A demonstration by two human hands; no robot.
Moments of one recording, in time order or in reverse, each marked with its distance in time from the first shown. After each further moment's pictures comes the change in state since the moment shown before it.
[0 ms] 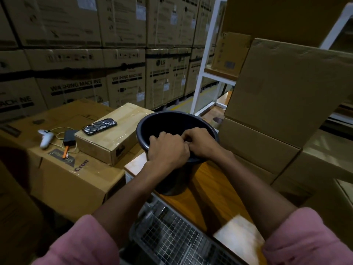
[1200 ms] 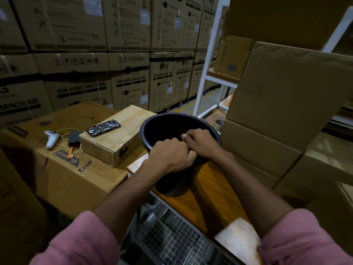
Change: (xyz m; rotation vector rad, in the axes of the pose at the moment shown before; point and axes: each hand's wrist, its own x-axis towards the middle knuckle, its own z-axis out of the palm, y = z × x) left_hand 0.003 -0.005 0.000 -0.016 -0.119 0.195; right_hand 0.001 -0.002 0.002 0.070 0.069 0.047
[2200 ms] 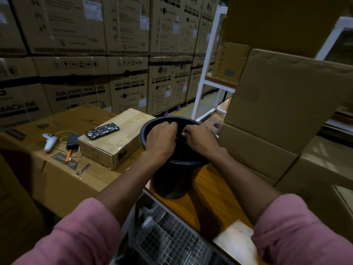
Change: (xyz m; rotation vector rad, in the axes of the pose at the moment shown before) left_hand 0.020 -0.020 -0.016 0.019 0.344 -0.121; right_hand 0.013 -0.012 -0.007 -0.276 0.121 -0.016
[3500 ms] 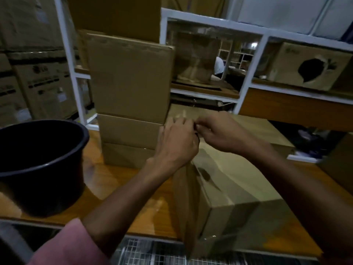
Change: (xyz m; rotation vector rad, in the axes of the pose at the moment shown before) left_hand -0.099 0.359 -0.003 -0.403 -0.114 0.547; right_hand -0.305 0.160 -0.237 -0.205 0.067 0.356
